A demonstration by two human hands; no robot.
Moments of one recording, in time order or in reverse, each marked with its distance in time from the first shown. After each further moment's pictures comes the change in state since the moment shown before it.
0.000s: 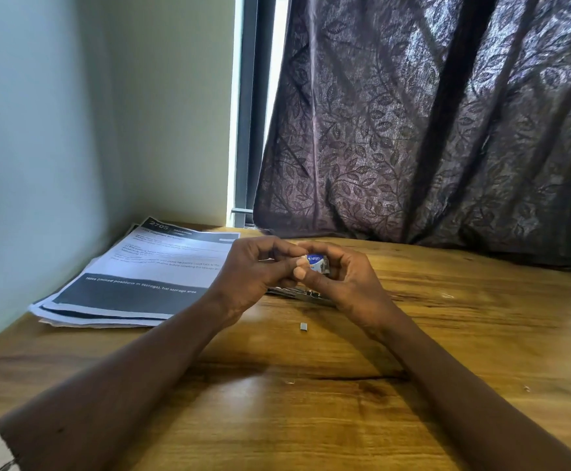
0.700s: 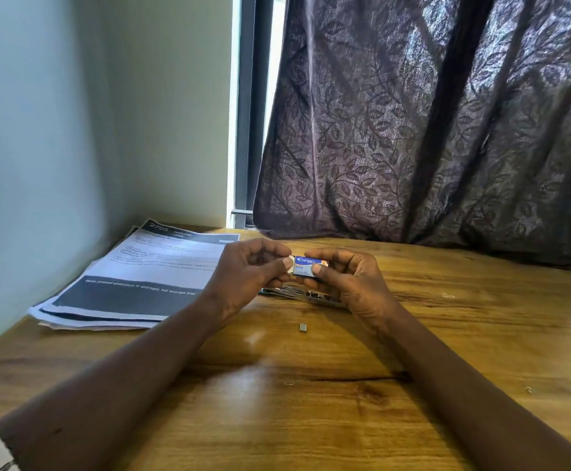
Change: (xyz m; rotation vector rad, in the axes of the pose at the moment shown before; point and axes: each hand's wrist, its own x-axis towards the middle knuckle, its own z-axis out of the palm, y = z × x) left_hand 0.003 -0.005 -0.004 0.067 0.095 -0.124; right_hand 0.005 0.008 -0.007 0.292 0.140 0.206
